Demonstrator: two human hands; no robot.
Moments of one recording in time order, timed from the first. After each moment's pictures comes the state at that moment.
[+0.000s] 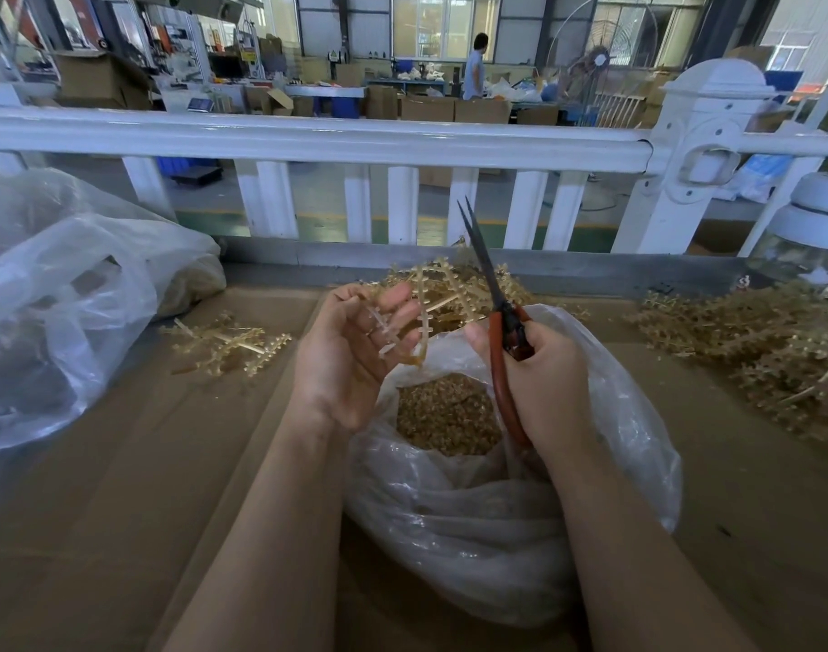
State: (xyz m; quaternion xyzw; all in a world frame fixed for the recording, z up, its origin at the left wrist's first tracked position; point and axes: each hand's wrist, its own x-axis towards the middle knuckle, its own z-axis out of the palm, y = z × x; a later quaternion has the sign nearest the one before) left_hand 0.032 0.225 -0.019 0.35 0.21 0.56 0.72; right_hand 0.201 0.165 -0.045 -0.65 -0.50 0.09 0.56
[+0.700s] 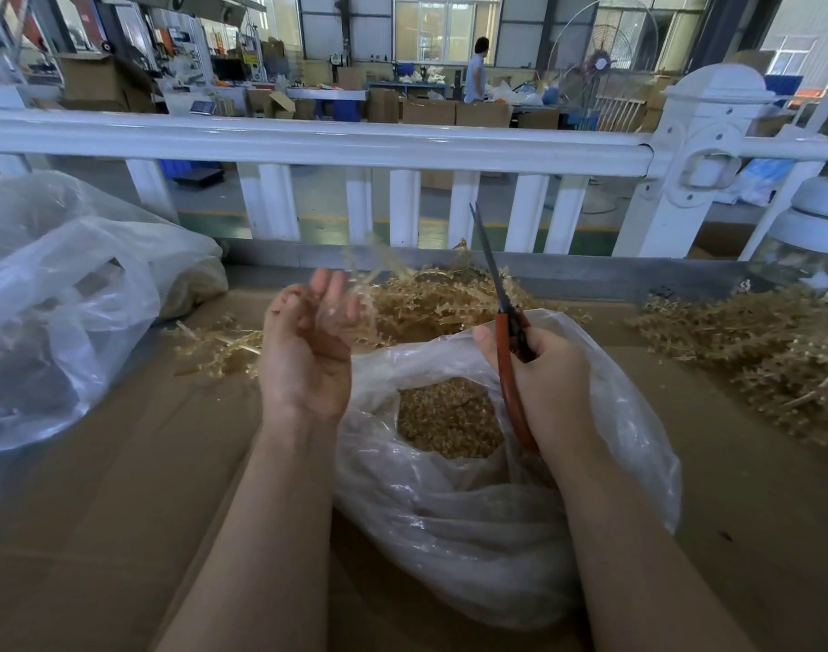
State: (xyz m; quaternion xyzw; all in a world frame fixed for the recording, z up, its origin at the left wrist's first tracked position) left_hand 0.012 0.239 -0.021 0.18 0.15 0.69 0.68; right_hand 0.206 0.171 -0.051 -0.63 -0.49 0.13 0.59
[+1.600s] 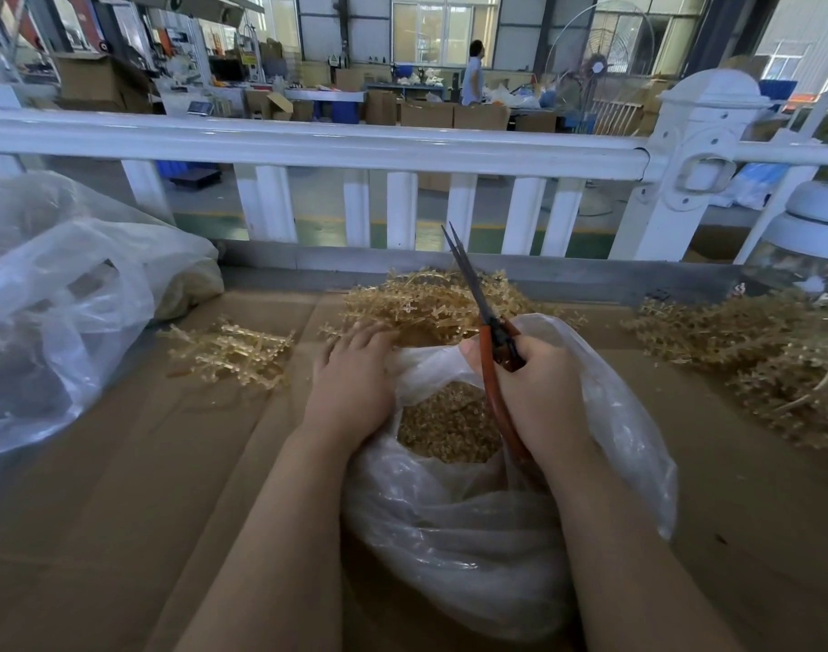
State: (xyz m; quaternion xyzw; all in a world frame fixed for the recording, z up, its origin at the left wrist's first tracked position) left_hand 0.030 0.247 -0.058 0.81 0.52 0.24 0.09; right_hand 0.207 0.170 -0.051 -0.67 -0.52 0.09 0.52
